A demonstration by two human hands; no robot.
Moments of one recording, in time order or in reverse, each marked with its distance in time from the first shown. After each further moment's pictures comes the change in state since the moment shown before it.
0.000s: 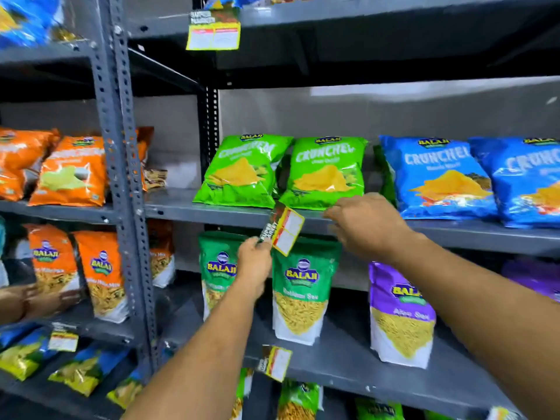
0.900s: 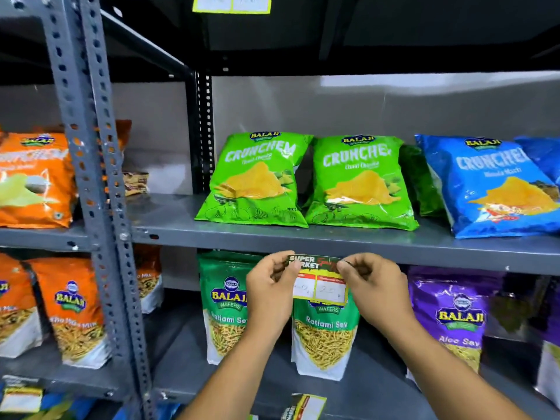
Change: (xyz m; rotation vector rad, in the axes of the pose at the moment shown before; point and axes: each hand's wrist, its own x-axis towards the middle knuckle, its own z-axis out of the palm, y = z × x) left_hand 0.032 0.000 -0.031 -0.116 -0.208 0.247; right_hand 0.032 -0.088 0.084 0.993 0.183 0.894
